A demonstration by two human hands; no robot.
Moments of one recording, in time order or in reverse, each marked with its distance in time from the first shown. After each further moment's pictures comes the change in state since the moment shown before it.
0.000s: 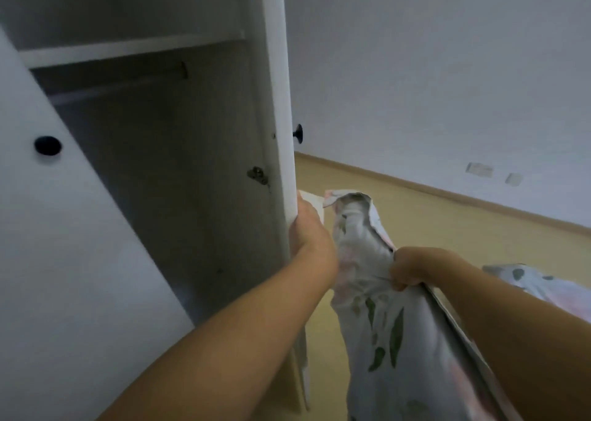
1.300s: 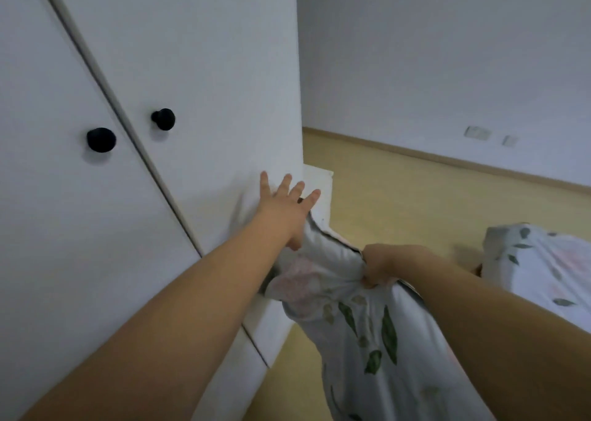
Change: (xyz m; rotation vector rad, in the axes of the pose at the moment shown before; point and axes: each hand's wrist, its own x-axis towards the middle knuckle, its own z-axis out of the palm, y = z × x) left_hand 0.054 -0.083 0.166 -0.704 0.115 0.311; right_hand 0.049 -0.152 0.031 0.006 -0.107 -0.141
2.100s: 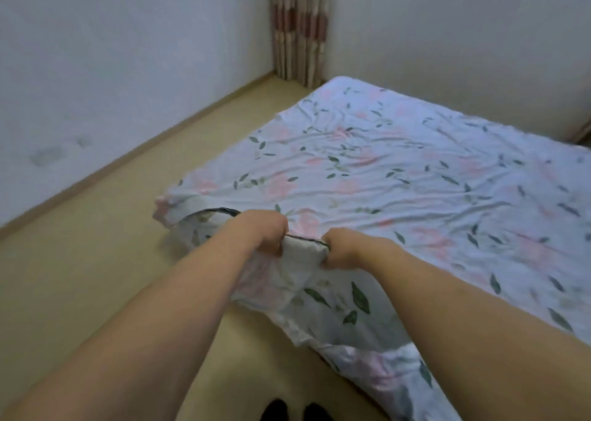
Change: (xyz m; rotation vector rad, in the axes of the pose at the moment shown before) left_hand 0.005 0.530 -0.121 0.344 0.067 1.488; right_hand -0.255 0.287 0.235 0.975 0.340 1.005
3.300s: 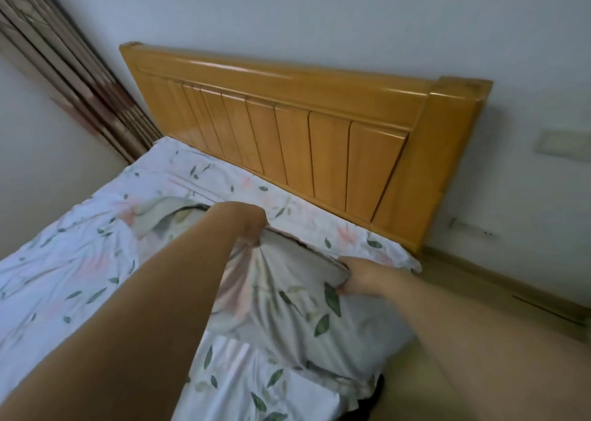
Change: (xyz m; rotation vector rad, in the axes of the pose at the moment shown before) left_hand 0.070 0.761 -0.061 1.184 0.086 1.111; right_hand -0.459 0.380 0.257 1.231 0.698 1.160
